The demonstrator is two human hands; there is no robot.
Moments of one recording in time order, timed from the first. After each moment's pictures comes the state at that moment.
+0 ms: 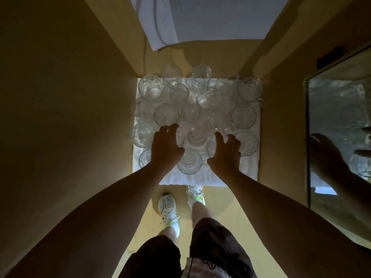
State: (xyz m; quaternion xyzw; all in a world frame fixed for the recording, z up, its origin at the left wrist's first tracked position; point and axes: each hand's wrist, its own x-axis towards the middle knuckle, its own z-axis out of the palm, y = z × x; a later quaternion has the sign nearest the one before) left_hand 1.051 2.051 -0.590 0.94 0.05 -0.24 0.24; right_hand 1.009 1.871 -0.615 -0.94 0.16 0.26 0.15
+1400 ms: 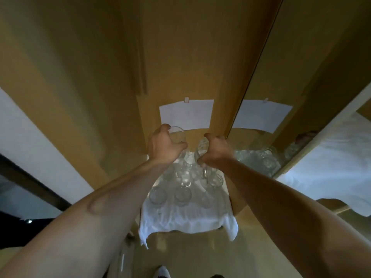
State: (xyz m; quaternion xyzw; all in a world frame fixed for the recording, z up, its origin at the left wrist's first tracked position) left_hand 0.946 2.081 -0.270 0.90 0.01 0.06 0.42; right_hand 0.913 1.907 -0.265 -0.98 0.12 0.05 0.16
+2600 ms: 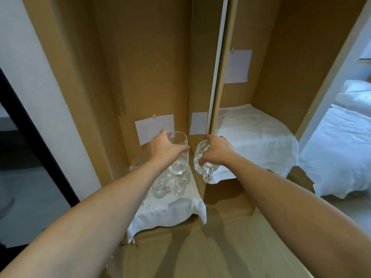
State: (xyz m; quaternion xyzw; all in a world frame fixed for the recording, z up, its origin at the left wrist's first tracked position) left_hand 0.615 2.026 -0.135 0.88 -0.09 0.08 0.47; right_hand 0.570 1.847 -0.128 -0.97 0.15 -0.03 0.18
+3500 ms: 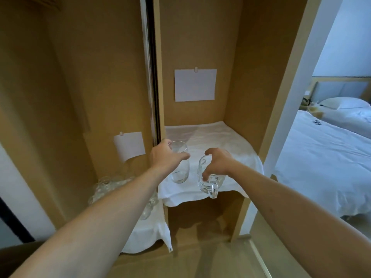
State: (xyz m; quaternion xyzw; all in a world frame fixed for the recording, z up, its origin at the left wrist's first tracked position) left_hand 0.589 1.759 -0.124 0.88 -0.08 0.09 0.46; right_hand 0.532 1.571 -0.111 -0.96 0.12 0.01 0.23
